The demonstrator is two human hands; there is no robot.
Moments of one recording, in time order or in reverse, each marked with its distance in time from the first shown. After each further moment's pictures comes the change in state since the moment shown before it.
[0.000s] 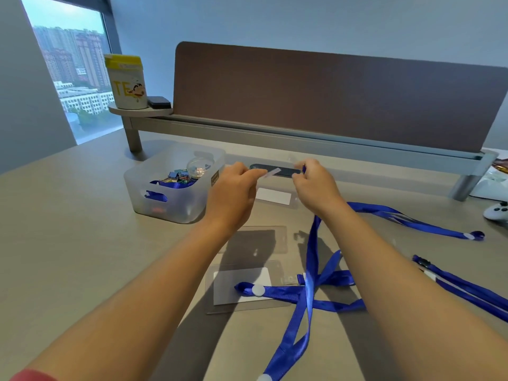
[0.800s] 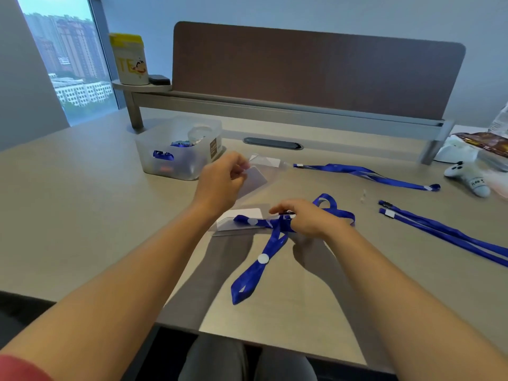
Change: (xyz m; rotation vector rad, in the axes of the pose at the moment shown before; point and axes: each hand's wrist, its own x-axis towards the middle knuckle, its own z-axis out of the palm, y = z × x) left_hand -0.080 0.040 -0.052 -0.294 -0.111 -0.286; right_hand -0.124 0.033 0.003 -0.263 -0.587 0.061
